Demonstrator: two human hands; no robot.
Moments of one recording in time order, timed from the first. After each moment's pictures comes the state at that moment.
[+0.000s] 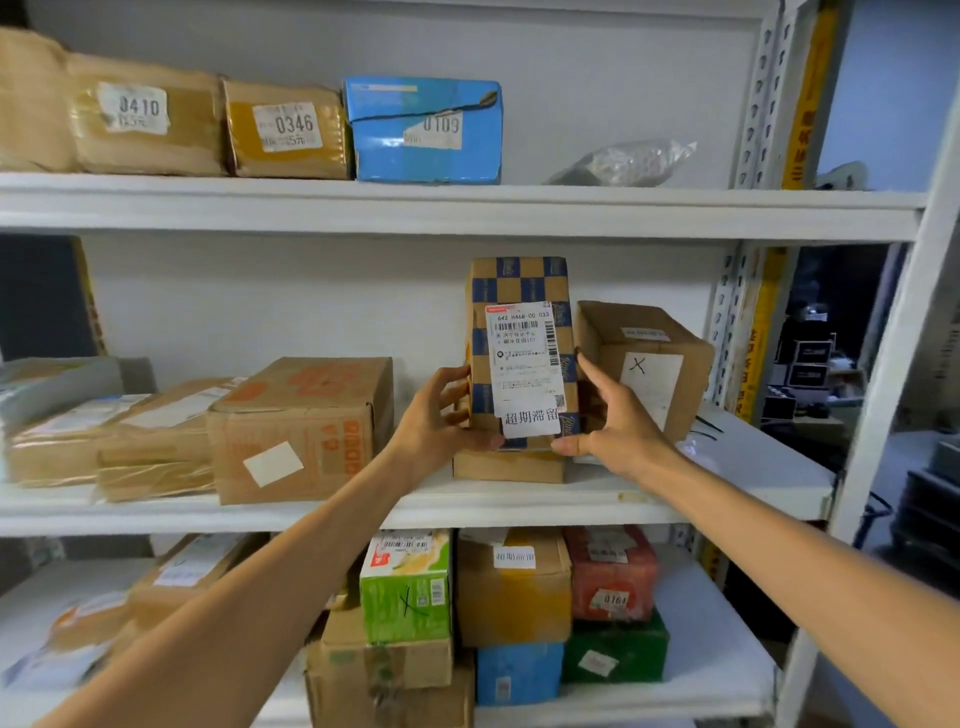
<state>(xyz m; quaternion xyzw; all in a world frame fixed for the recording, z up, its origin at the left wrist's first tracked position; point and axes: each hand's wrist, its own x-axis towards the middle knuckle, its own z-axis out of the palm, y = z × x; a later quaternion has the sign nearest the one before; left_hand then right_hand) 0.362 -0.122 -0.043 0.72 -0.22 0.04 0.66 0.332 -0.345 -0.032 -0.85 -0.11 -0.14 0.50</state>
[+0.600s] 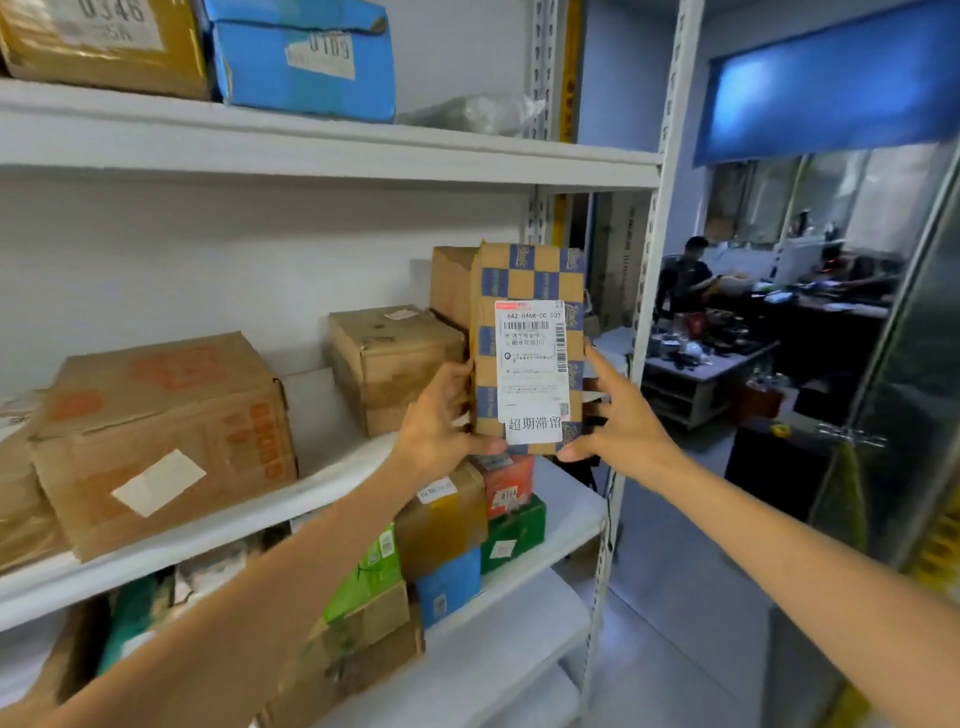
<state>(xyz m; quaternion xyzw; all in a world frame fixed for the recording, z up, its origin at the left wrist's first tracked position) 0.339 -0.136 -0.085 0.68 -0.42 -0.09 0.60 0.201 -0.312 -0.077 -0.83 0.10 -0.26 0.48</state>
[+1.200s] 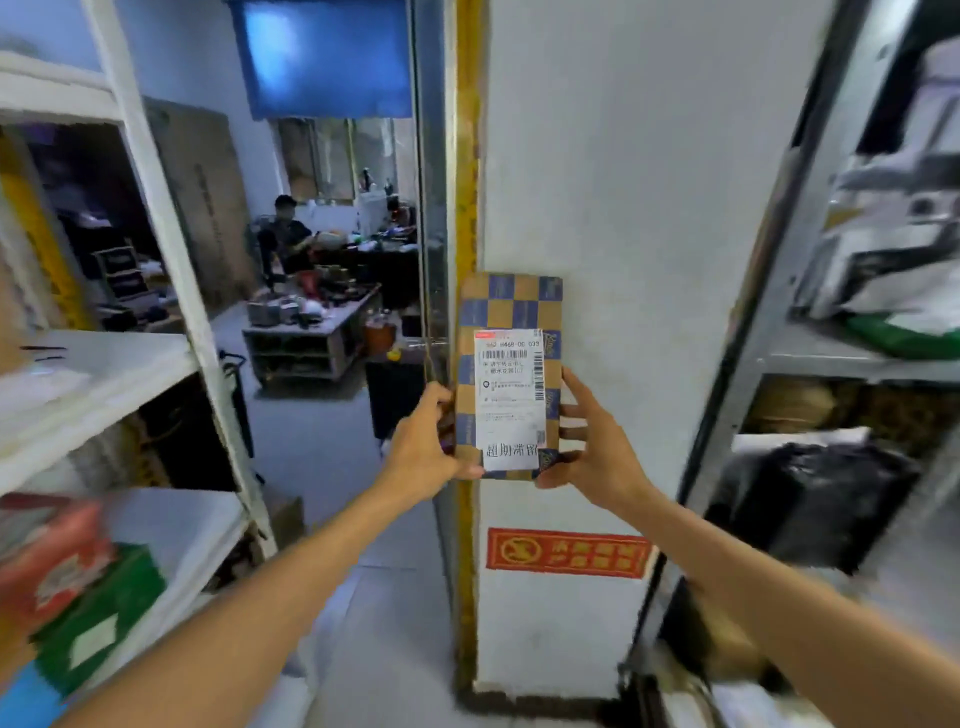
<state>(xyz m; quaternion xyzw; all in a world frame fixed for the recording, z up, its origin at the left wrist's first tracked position) 0.055 -0.359 -0.156 0.52 -0.66 -0.32 0.45 -0.163 -0.358 -0.146 -0.64 0.44 -0.45 0.43</state>
